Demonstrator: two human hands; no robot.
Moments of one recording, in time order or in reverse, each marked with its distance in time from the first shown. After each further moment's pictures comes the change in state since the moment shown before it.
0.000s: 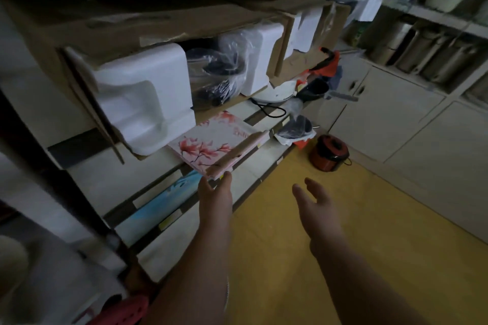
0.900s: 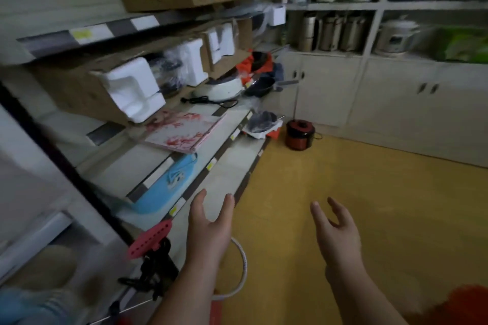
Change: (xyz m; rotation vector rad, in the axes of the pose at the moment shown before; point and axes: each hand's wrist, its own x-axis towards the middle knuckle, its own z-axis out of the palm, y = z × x) left_hand -0.251 -0.106 -0.163 0.401 -0.271 0.373; right_hand -0.287 0.152 -0.137 0.276 0.370 0.064
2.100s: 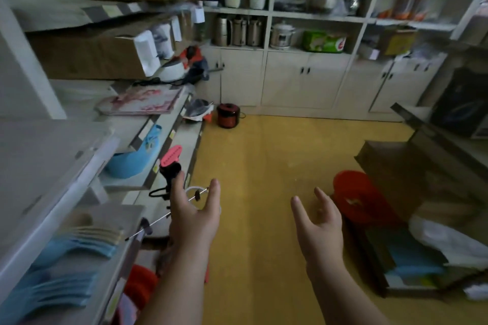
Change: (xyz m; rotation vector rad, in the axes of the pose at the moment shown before) left_hand -0.225 -0.125 -0.326 -0.022 -0.214 0.284; right_hand -0.515 0.099 -0.024 -0.094 0.437 -0.111
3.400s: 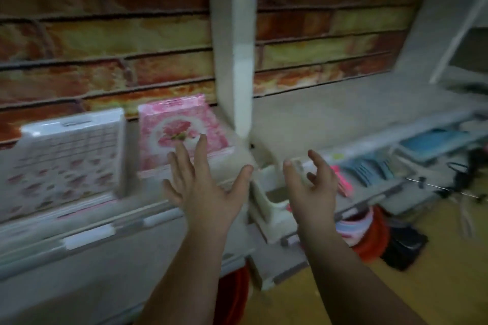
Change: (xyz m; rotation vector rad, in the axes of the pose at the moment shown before) left_hand -0.584 -0.041 -0.590 0.732 1.161 -0.043; right_hand -0.707 -0.008 -0.057 0.328 -1.128 -0.419
